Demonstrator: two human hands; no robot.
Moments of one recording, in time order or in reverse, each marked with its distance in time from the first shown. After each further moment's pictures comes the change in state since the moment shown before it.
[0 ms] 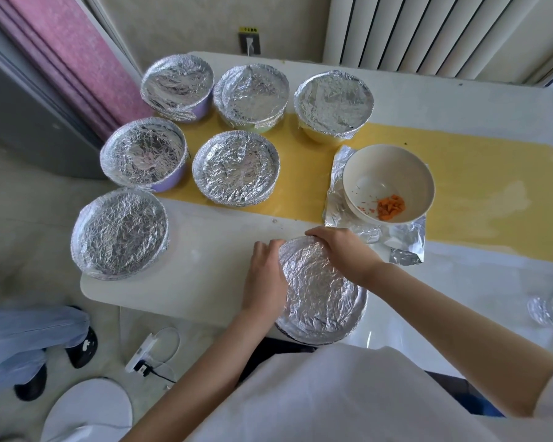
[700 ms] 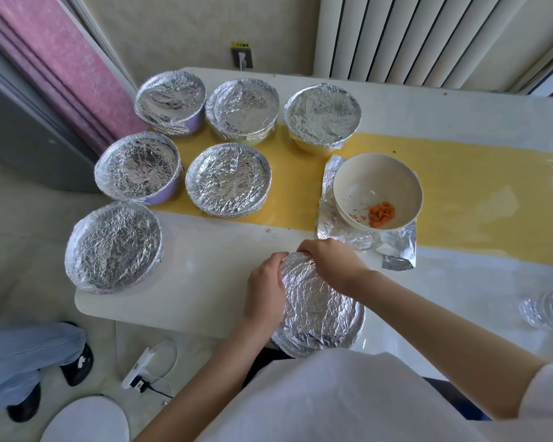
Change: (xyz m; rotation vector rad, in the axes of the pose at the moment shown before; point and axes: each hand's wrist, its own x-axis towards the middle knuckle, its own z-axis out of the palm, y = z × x) left_hand 0.003 0.003 0.011 -0.092 0.065 0.037; right_hand -0.001 -0.012 -0.003 -0.157 -0.093 0.003
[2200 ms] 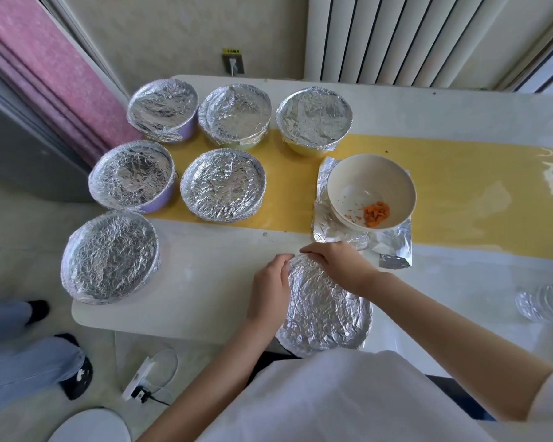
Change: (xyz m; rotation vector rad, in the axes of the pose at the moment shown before) left_hand 0.004 0.004 0.005 -0.039 -0.036 0.007; right_hand -0.006 0.021 0.005 0.180 0.049 0.055
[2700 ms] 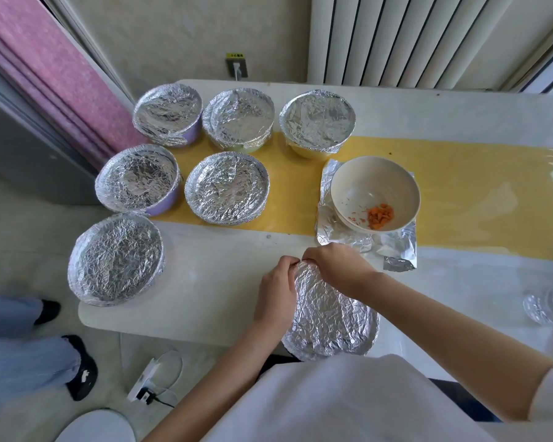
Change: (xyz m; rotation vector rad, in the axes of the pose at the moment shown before) left_hand -0.002 0.003 0.004 -0.019 -0.014 0.023; right_hand 0.005 -0.014 -0.003 -0.318 -0.073 -0.071
